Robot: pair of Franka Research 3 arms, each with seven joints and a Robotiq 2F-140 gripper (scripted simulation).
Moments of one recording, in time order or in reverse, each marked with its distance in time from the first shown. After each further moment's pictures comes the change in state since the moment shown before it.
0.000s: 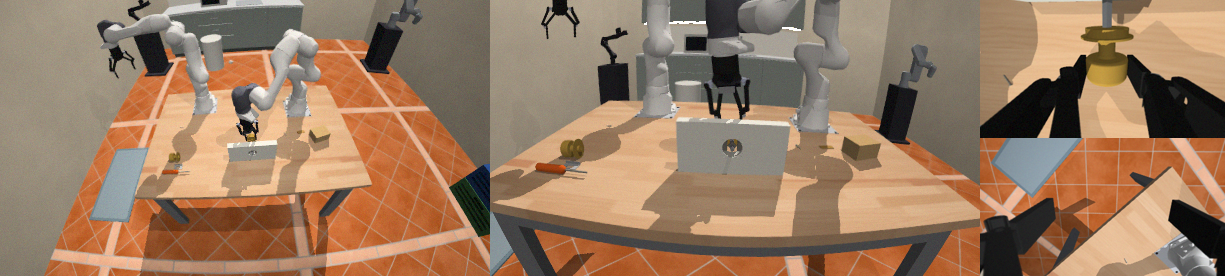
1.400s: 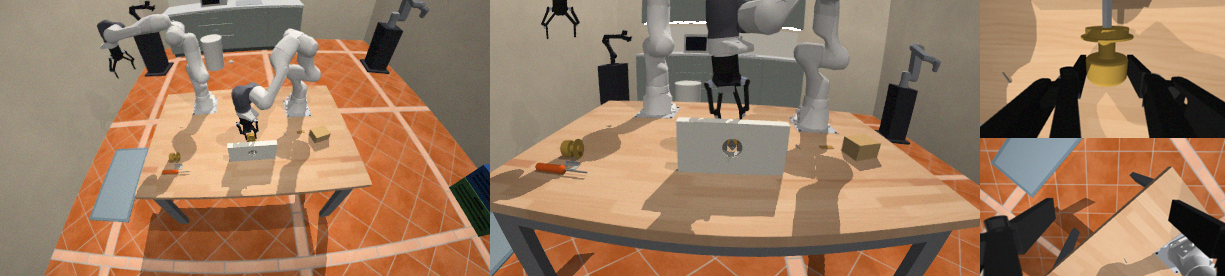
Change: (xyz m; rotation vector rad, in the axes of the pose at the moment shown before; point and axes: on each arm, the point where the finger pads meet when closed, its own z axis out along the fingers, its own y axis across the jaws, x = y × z) left arm -0.007 0.000 0.000 0.000 0.000 -0.001; right arm 0.000 0.000 0.000 0.000 0.000 0.000
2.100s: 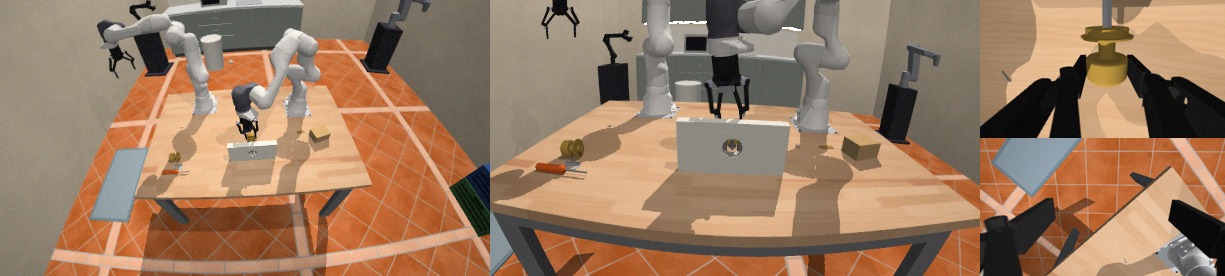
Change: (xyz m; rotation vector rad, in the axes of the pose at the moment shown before) left arm -0.003 0.000 0.000 0.000 0.000 -0.001; right arm 0.000 0.000 0.000 0.000 0.000 0.000
